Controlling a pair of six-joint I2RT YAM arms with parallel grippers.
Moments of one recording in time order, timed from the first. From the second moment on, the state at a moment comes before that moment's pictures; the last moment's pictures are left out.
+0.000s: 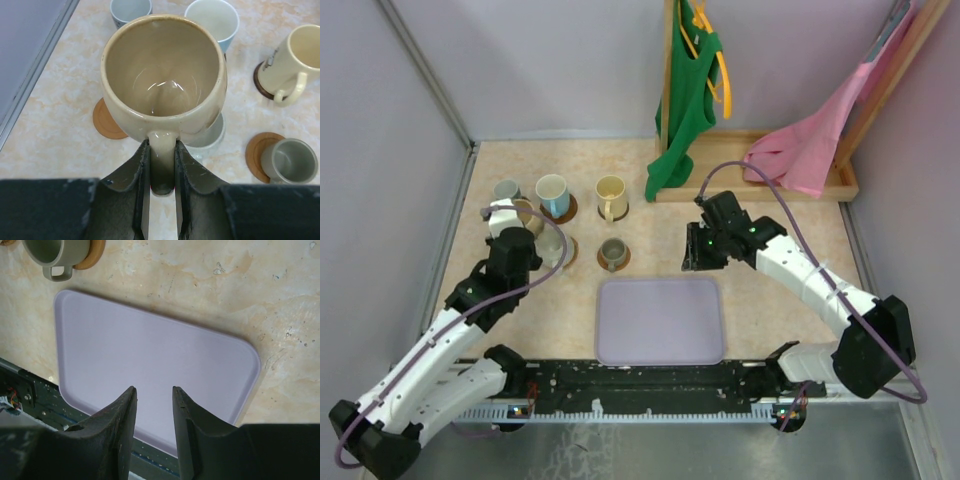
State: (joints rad) left arm -0.60 0.76 0.75 -0.49 -0.78 -0.41; right arm 0.57 1.28 1.02 -0.72 -0.15 0.49
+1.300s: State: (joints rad) left arm -0.12 0.80 0.55 -0.28 -0.45 -0.24; right arm 0.53 1.30 1.02 -0.63 -0.21 0.47
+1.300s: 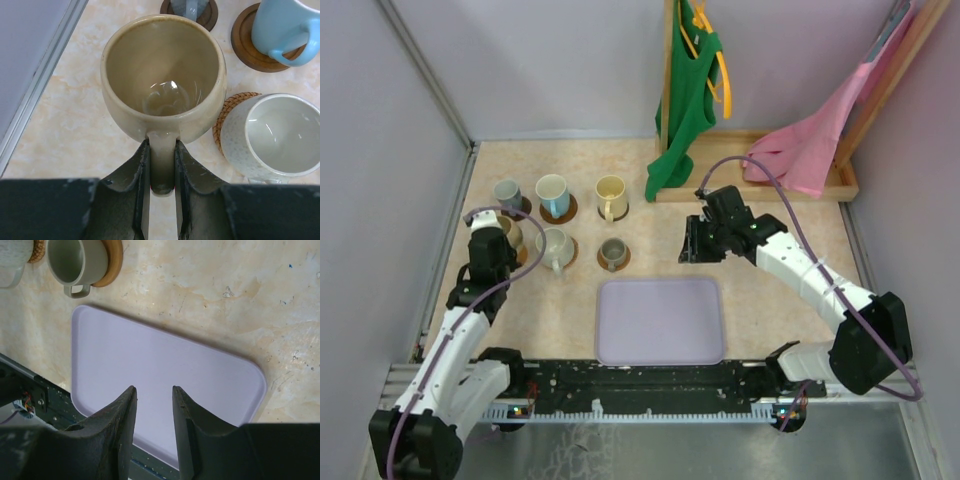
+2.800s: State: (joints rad) left arm 0.01 0.89 0.46 -0.12 -0.29 -0.10; right arm 0.49 1.26 0.97 -0.57 -0.27 0.49
